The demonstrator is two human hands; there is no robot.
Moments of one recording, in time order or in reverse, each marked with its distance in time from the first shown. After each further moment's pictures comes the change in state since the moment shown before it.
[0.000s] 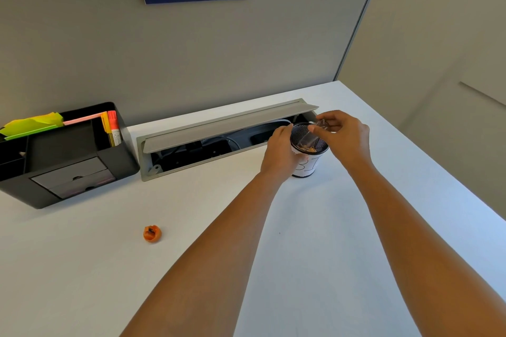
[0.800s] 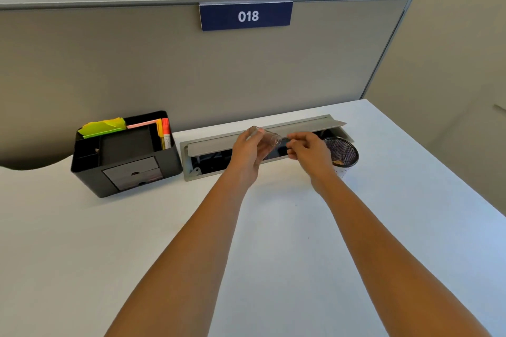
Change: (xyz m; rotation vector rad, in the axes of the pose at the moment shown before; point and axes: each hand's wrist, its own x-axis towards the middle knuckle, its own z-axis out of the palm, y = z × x) left_hand -0.025 -0.044 -0.108 -1.104 0.191 -0.339; right_hand -0.043 -0.075 0.074 0.387 -0.242 0.219
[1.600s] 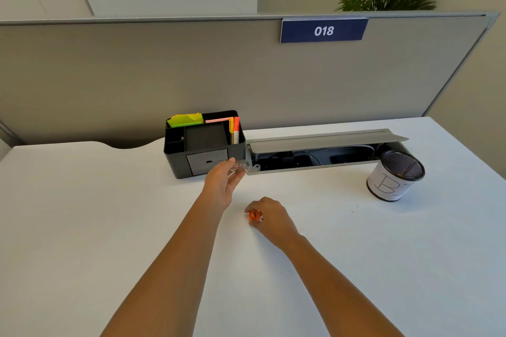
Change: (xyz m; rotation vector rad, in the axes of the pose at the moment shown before) left_hand -0.073 0.043 -0.163 -0.181 0.438 -0.118; right_hand -0.112 0.050 0.164 -0.628 -0.576 -0.333
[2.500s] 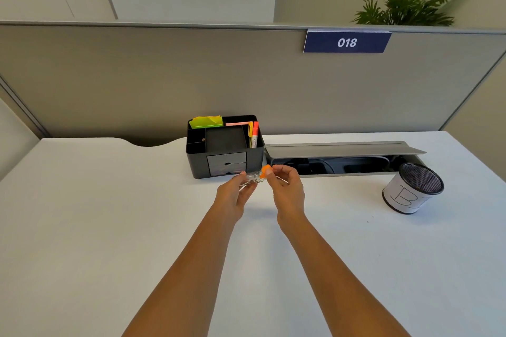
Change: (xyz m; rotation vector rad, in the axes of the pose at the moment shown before) left_hand -0.018 0.001 -0.020 -0.034 0.078 -0.080; right_hand 0.021 -0.069 -0.029 0.939 0.490 0.328
